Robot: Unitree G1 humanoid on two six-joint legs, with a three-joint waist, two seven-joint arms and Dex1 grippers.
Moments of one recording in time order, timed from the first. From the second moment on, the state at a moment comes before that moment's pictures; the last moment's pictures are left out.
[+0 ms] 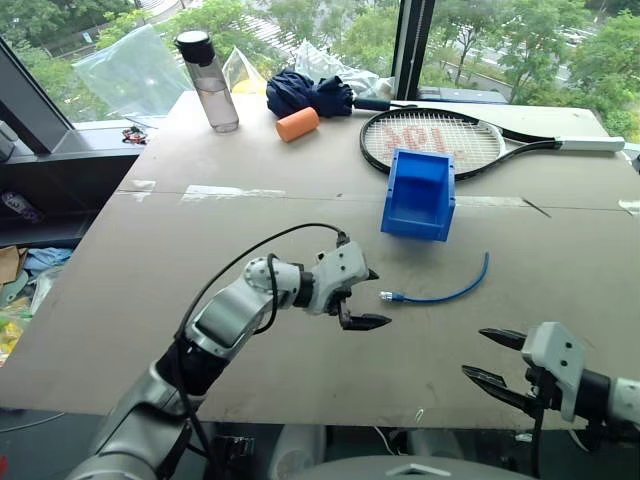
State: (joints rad) left arm -0.52 0.54 -0.46 -0.13 -0.28 0.55 -0.96; right arm 0.60 -0.67 -0.29 -0.78 0.32 0.37 0.85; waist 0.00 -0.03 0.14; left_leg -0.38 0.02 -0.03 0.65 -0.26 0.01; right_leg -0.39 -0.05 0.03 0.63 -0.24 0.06
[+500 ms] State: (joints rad) left arm -0.64 0.49 -0.56 0.12 -0.10 0.37 -1.12; right arm 0.77 -0.54 -0.24 -0.89 0.23 0.32 0.71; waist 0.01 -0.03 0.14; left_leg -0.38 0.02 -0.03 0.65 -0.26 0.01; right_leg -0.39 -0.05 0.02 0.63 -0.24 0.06
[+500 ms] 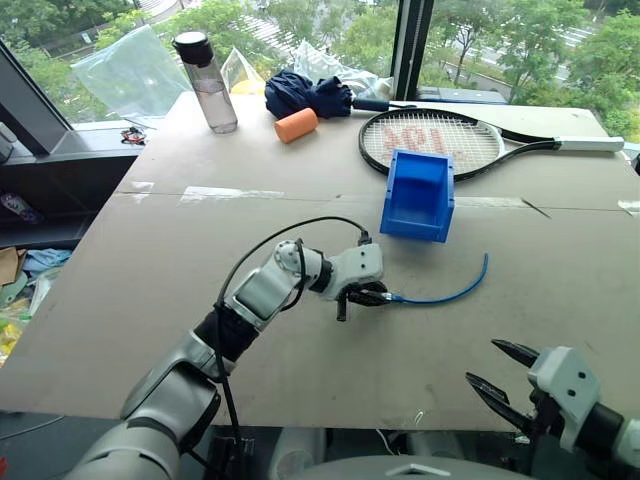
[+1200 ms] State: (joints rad) left arm -0.67 0.44 -0.03 -0.15 -0.99 1.21 -1.15; right arm 0.18 -0.40 -0.13 -0.93 1.33 0.68 0.12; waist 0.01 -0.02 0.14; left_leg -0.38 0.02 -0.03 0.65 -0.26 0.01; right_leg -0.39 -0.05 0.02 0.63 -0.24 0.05
